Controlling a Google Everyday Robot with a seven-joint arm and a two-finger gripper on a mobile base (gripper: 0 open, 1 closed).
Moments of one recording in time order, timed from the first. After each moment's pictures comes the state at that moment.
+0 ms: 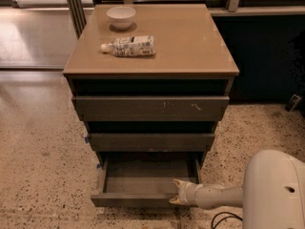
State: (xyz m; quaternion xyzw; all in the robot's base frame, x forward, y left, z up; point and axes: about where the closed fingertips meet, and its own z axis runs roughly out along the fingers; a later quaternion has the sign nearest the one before) arm 0.538 -0.106 0.222 -0.61 0.72 0.05 0.33
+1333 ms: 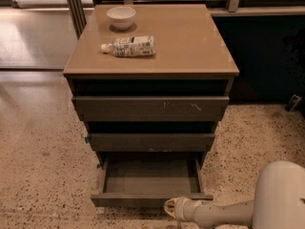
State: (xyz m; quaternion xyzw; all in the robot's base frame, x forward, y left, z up) arm 0.470 -0.077 0.212 -0.60 0.71 0.10 0.34
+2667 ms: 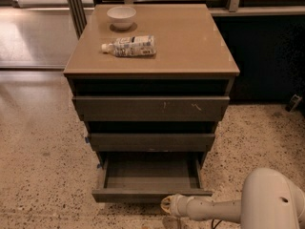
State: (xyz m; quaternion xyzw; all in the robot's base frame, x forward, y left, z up) arm 0.504 -0.066 0.152 -0.61 0.71 0.10 0.33
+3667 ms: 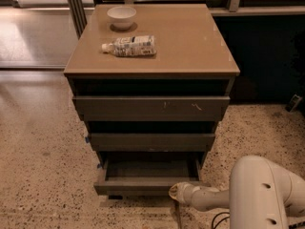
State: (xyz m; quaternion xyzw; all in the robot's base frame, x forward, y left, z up) arm 0.566 -0.112 0.170 -0.61 0.71 0.02 0.35
